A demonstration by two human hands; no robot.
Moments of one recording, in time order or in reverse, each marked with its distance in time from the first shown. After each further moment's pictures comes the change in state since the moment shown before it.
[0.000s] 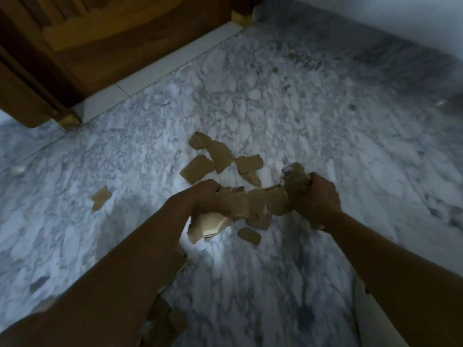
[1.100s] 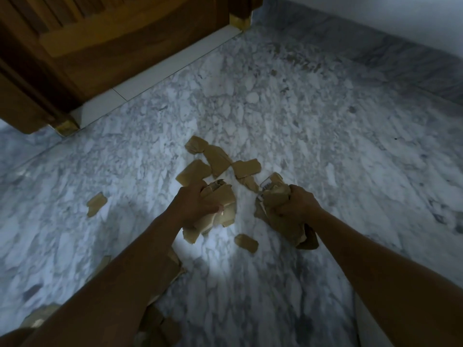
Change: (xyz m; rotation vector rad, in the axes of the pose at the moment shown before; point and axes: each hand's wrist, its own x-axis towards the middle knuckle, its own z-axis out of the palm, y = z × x) left_hand -0.008 -0.017 0.011 -0.139 0.355 -0.077; right_hand 0.031 0.000 0.031 -0.053 -0.402 -0.070
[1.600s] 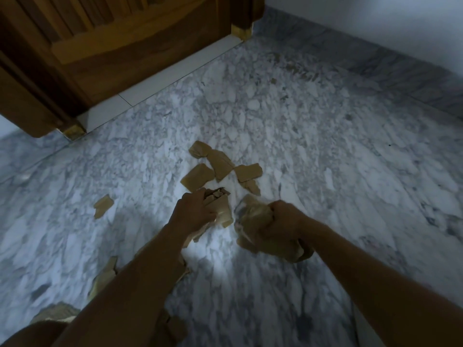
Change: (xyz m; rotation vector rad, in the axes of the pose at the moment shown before) left_hand -0.013 -0.011 0.003 0.115 0.073 -0.011; right_hand -0.063 -0.047 0.000 -0.107 -0.196 -0.270
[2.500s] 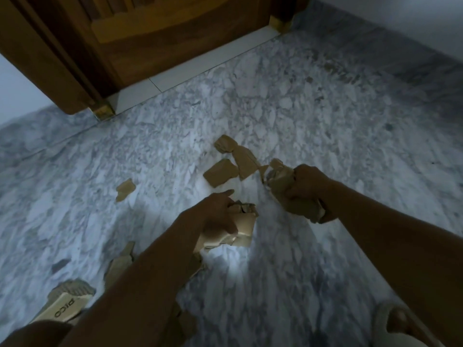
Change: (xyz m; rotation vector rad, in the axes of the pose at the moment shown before) left_hand 0.017 -0.009 -0.008 0.034 -0.416 -0.014; right_hand 0.101 -0.010 -0.061 -0.240 0.076 0.149
